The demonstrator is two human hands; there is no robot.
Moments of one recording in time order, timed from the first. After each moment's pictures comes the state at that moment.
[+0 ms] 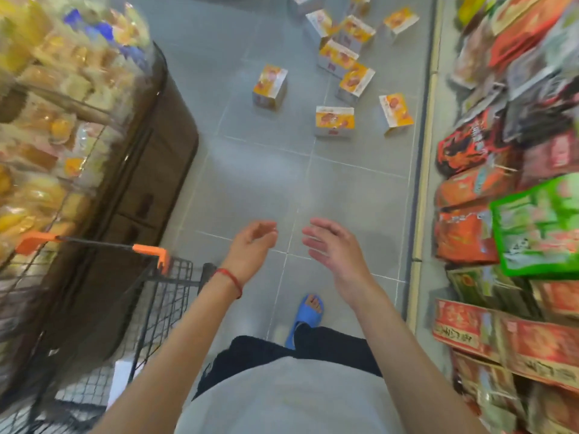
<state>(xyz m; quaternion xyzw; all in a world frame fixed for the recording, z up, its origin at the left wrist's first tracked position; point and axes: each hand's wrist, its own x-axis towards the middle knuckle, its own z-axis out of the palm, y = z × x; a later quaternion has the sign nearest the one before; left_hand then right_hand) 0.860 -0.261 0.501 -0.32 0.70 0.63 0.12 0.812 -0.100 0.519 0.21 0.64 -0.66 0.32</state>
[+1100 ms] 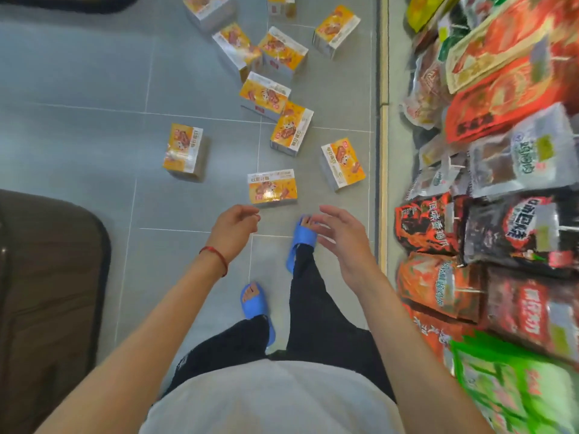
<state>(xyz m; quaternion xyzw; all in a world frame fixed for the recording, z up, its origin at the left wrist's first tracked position) 0.138 -0.225 0.426 -0.31 0.72 0.58 0.23 0.131 -0.014 0.458 0.33 0.63 -0.66 0.25</state>
